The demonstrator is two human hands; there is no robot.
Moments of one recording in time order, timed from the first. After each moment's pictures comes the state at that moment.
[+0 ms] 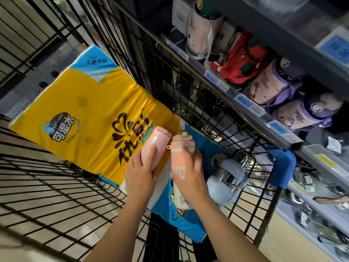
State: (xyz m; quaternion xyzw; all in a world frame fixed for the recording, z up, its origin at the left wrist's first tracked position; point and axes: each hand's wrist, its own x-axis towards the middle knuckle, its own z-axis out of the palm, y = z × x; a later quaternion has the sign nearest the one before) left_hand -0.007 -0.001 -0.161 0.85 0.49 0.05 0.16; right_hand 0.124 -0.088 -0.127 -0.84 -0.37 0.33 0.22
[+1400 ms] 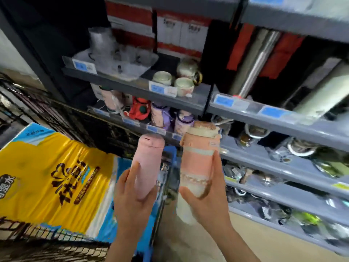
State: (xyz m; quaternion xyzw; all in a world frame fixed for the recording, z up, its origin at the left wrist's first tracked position) left_hand 0.089 -0.186 0.024 0.82 0.32 0.34 0.33; right_hand 0.203 -0.332 0.059 -0.77 -0.24 0.11 0.58
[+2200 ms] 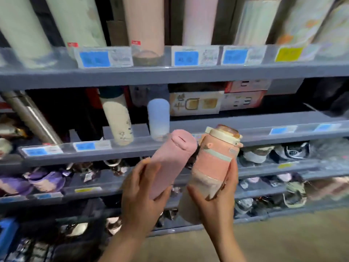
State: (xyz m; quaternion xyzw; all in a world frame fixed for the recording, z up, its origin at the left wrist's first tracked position) left_hand 0.371 -0.542 0.111 0.88 -0.07 0.38 0.28; right_hand 0.391 -0.715 0.112 -0.76 0.00 -0.16 0.63
